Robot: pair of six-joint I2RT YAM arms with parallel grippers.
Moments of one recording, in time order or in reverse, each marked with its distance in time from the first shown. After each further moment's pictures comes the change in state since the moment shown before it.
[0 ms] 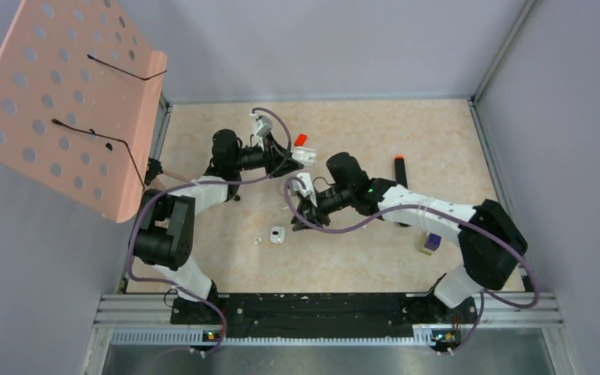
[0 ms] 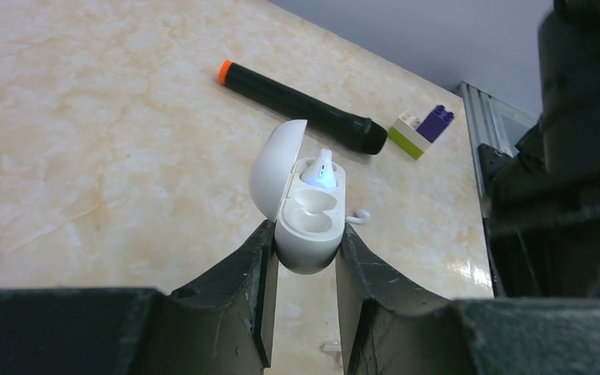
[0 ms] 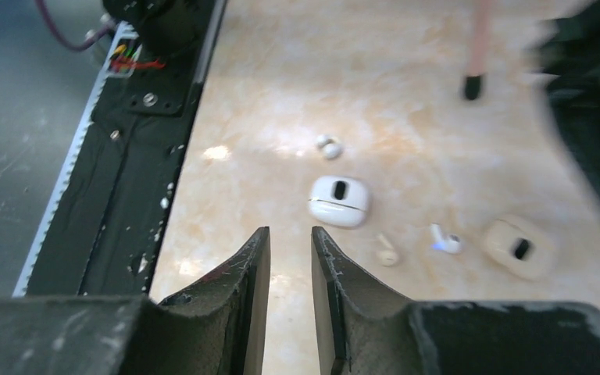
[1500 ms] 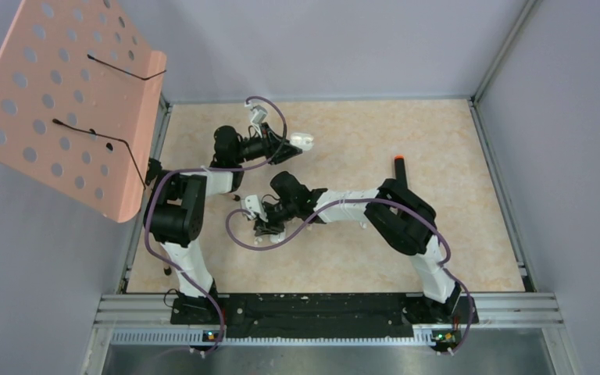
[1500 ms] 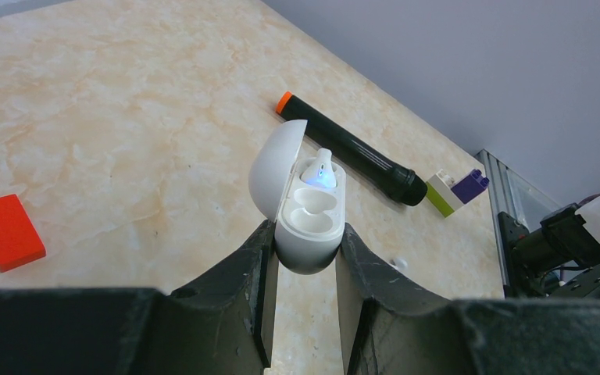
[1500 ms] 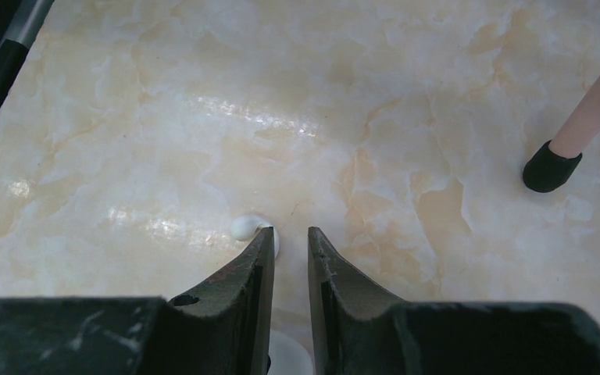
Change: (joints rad) left arm 0.047 0.229 0.116 0.230 -0.087 -0.244; right arm 0.198 0.614 0.332 0.215 0.199 -0.150
